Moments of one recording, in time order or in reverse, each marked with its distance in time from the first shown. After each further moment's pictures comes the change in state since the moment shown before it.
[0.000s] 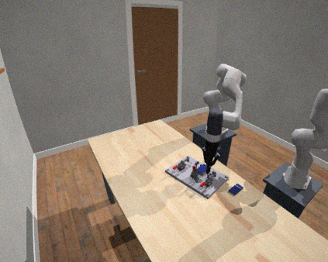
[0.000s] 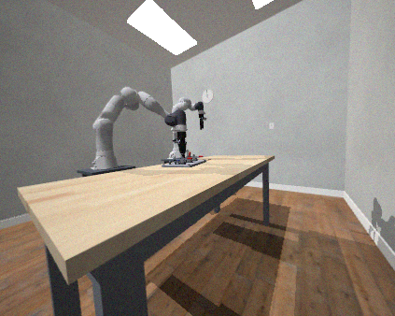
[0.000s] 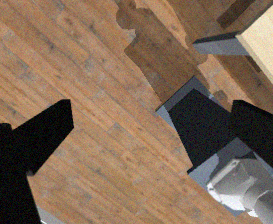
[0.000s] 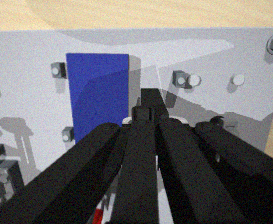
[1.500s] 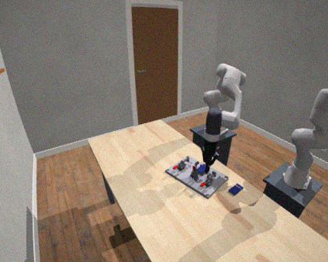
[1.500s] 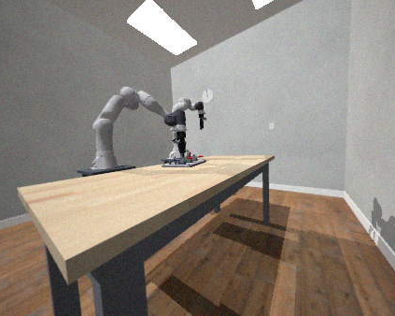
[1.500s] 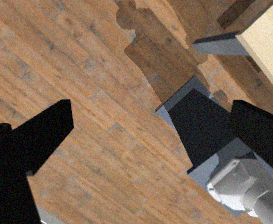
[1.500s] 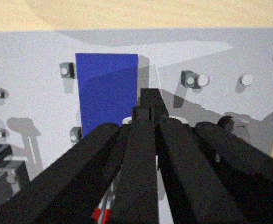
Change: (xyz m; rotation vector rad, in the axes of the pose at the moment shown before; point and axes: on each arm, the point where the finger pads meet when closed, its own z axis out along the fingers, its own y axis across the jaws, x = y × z) left arm 0.000 0.000 0.000 0.000 0.000 0.000; right arm 0.000 -0.008 0.000 0.000 0.000 0.001
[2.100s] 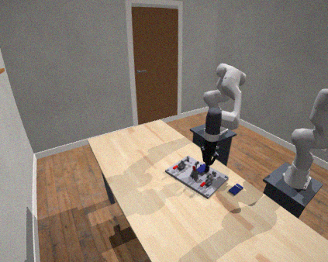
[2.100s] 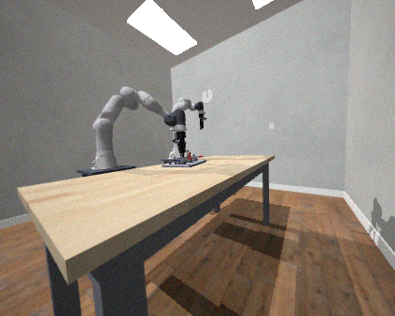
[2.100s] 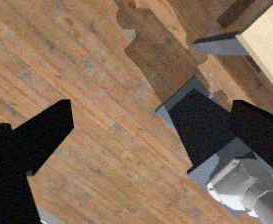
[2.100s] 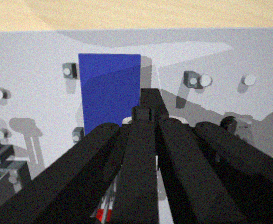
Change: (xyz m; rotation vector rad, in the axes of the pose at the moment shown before) left arm 0.000 0.000 0.000 0.000 0.000 0.000; right arm 0.000 -0.002 0.000 0.000 0.001 0.000
